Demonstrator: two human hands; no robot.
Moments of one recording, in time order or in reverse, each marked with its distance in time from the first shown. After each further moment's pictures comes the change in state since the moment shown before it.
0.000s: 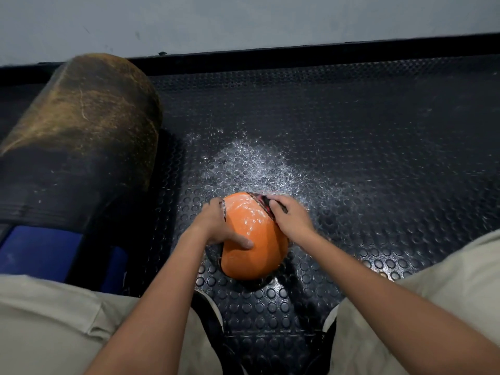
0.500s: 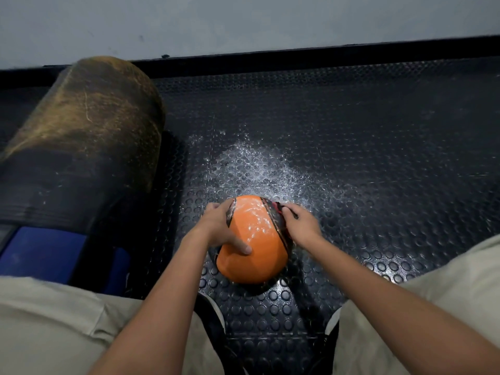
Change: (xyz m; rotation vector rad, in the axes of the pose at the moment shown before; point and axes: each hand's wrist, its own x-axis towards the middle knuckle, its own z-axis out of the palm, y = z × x) left_hand -0.001 -0.001 0.000 -0.003 -0.035 0.067; right_hand -0.006 0.012 -0.004 0.039 0.045 0.162
